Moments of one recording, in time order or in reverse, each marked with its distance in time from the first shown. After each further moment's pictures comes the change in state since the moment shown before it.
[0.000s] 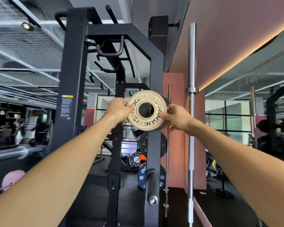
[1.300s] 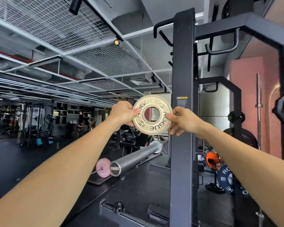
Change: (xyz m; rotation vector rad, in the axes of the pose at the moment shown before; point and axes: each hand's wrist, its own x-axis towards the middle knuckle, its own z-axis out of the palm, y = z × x) left_hand -0.040 -0.233 -0.509 0.173 0.071 -0.179; right_hand 0.004 -0.288 0.453 0.213 -0.305 -0.090
